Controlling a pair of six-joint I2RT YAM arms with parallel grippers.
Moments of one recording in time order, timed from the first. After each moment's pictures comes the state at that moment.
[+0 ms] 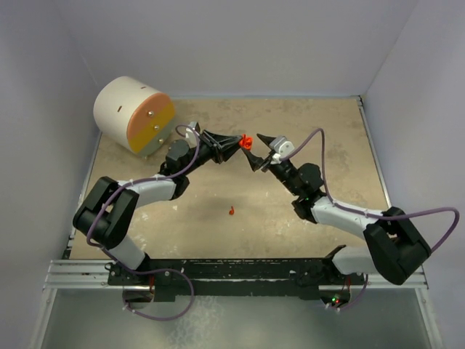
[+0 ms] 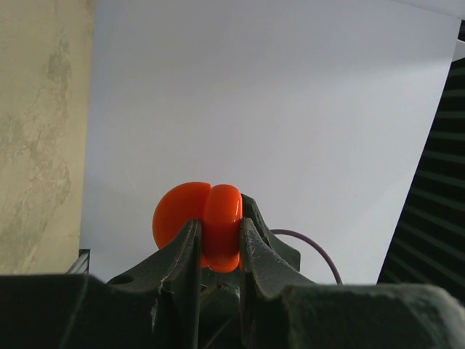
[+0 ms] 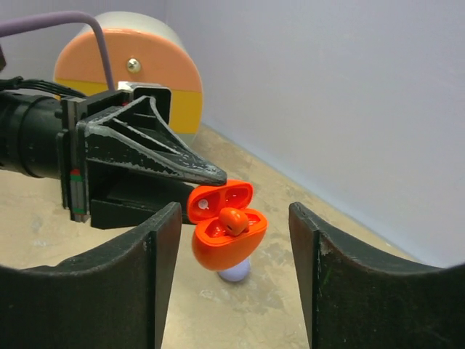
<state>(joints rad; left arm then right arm) -0.51 1.62 0.75 0.94 0.38 -1.80 0.63 1.33 0.55 1.06 -0.12 -0.18</state>
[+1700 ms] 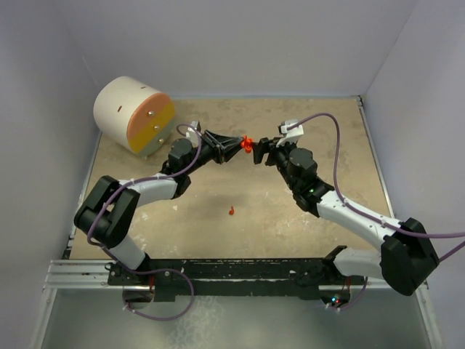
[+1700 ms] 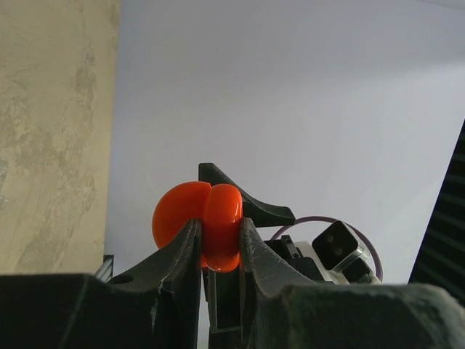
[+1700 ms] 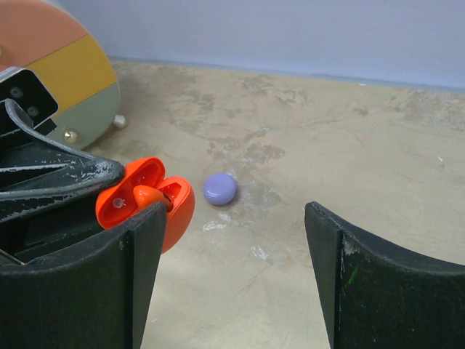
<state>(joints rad) -0.52 1.63 0.78 0.88 0.35 -1.72 0.65 1.22 0.72 0.45 0.30 0.18</state>
